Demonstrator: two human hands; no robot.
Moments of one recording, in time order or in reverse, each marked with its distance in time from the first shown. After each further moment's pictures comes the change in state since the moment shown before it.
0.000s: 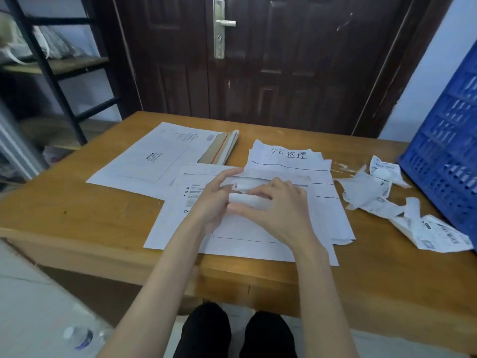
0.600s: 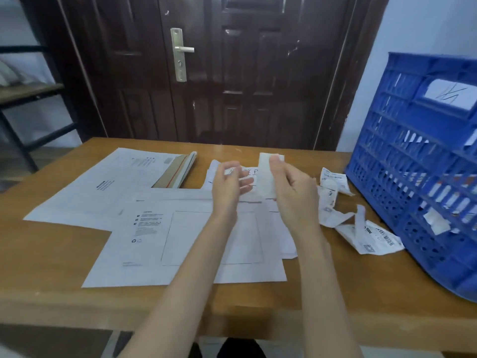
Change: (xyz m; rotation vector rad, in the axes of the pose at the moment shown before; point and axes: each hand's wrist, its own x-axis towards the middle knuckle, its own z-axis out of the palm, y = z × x) left_hand 0.022 0.050 0.125 -0.177 0.082 0.117; right_hand 0.011 0.043 -0.085 0.431 0.436 0.075
